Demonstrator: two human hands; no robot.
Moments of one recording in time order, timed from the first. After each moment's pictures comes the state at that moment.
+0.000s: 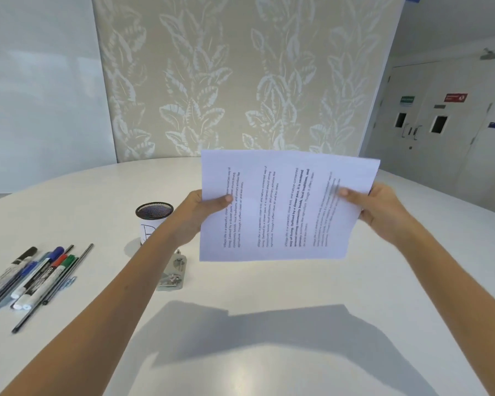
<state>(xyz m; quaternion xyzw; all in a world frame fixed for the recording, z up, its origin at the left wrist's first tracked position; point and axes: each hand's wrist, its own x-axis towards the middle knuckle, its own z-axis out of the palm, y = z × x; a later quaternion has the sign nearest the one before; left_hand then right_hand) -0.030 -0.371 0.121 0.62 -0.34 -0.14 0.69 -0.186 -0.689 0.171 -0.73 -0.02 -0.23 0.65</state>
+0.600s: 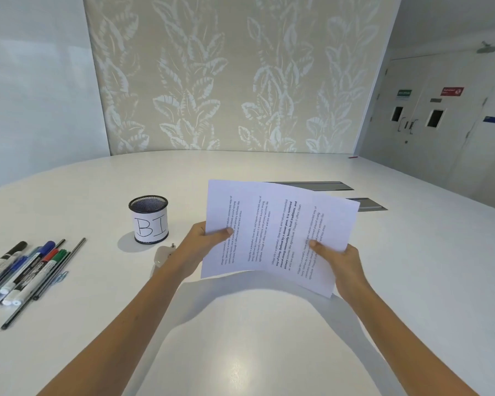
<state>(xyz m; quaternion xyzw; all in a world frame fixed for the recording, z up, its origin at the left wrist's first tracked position) -0.055 -0.383 0.070 0.65 -0.27 -0.15 0.70 -0.177 -0.653 0.047 -0.63 0.13 -0.28 0.71</state>
